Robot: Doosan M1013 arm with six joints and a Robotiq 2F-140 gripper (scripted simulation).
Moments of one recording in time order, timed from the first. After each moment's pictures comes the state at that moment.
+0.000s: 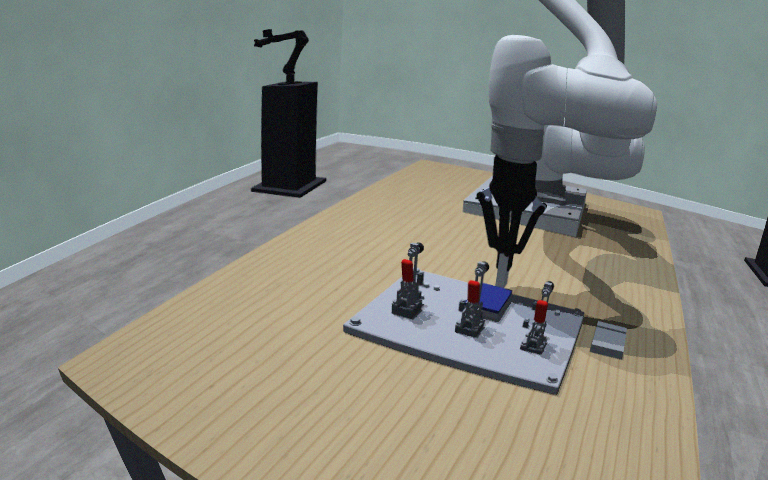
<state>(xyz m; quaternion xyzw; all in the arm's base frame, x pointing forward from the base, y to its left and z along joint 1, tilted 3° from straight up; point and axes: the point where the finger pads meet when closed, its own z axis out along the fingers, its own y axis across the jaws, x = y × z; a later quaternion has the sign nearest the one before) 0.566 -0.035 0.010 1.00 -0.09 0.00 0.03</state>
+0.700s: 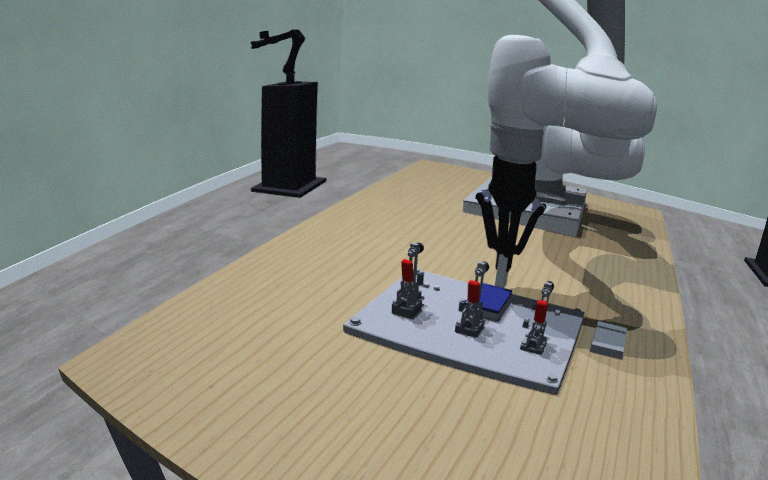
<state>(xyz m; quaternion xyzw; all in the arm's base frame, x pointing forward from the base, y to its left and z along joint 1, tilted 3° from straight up) 0.570 -0.036 0.010 1.00 -0.09 0.00 0.03</state>
